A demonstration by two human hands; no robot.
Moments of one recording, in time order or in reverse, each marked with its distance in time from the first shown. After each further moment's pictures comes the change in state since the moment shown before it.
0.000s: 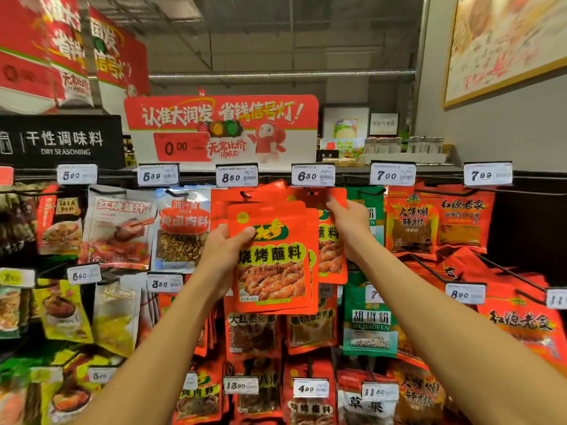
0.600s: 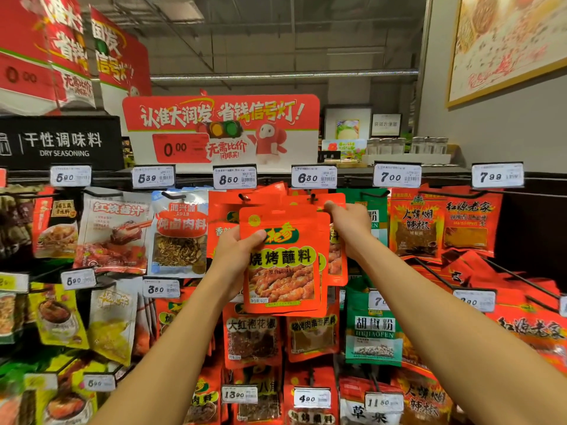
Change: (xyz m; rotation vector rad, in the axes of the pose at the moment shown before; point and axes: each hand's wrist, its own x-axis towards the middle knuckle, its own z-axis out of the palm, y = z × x) left_hand 0.019 -0.017 0.015 -0.007 -0.058 0.009; right_hand 0.023 0.005 0.004 -0.226 0.081 0.039
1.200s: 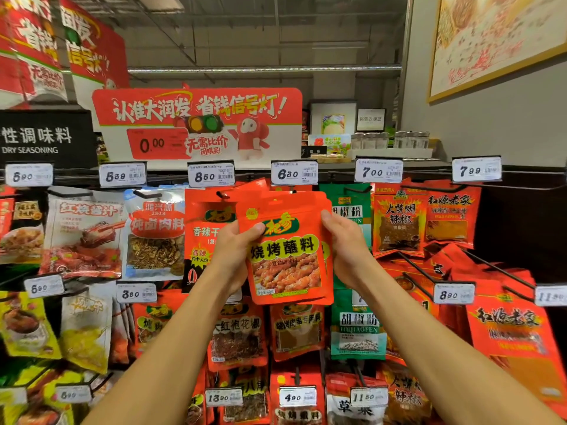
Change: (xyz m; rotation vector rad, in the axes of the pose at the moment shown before) left_hand 0.015 -0.012 0.031 -0.138 -0.070 0.002; right_hand -0.045 0.026 -0.034 0.529 -0.498 -0.045
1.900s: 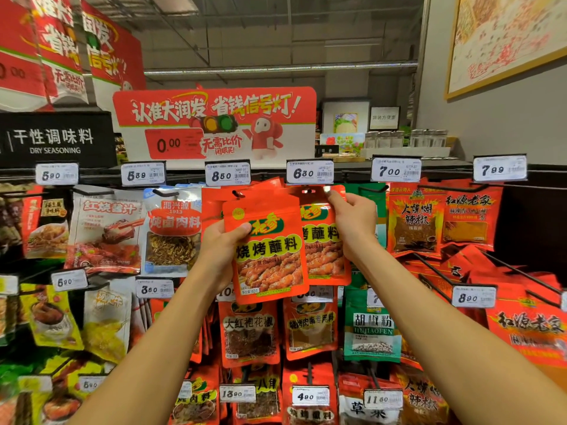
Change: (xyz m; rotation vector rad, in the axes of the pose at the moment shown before) left_hand -0.002 0.016 -0.040 0.115 0.132 0.041; right_hand 0.043 -0.009 0.018 -0.386 0.480 -0.160
